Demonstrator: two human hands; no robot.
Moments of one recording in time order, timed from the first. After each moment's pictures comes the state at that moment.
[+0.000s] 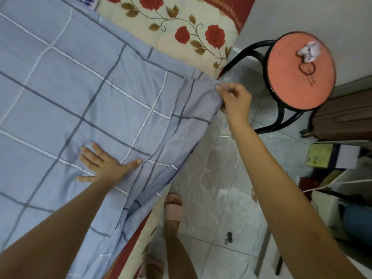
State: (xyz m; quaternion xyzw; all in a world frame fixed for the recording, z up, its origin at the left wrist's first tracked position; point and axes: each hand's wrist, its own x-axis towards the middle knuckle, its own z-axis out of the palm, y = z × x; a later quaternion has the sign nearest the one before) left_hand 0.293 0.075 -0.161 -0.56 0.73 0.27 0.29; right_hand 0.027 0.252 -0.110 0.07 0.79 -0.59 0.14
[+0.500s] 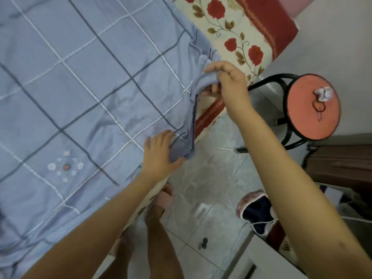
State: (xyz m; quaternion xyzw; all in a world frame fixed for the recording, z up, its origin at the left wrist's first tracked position) left_hand 0.338 0.161 -0.141 -0.31 0.90 0.32 -0.02; right_hand 0.119 0.173 -0.004 -0.17 0.76 -0.54 0.33
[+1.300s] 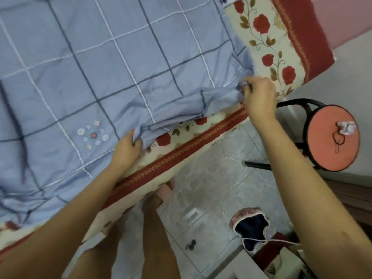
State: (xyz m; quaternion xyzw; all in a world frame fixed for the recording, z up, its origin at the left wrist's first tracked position) left_hand 0.459 0.124 -0.134 -0.56 0.69 0.46 -0.04; right_hand 0.122 0.166 -0.028 -0.44 0.89 -0.12 0.07
